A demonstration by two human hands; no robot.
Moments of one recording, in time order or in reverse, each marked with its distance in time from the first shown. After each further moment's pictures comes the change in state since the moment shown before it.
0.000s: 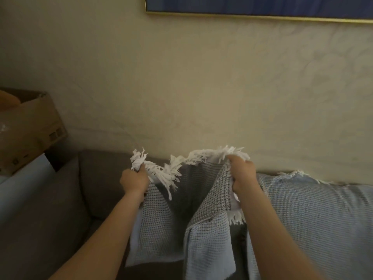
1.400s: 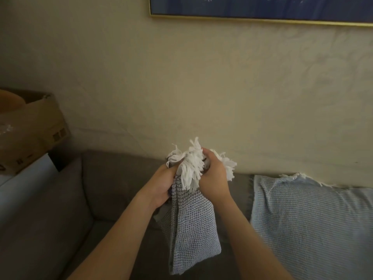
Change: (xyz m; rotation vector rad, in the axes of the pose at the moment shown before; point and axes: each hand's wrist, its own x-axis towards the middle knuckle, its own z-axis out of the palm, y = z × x) left_hand -0.079 0.050 0.005 -0.512 -0.924 0.021; right_hand -0.035 0.047 0.041 -0.496 -0.370 -0.736
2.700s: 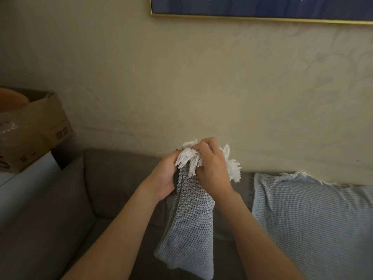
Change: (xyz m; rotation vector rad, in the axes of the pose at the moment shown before) left_hand -0.015 0.024 0.020 -0.105 -0.113 -0.004; right_hand 0.003 -0.020 -0.010 -0.299 0.063 -0.524
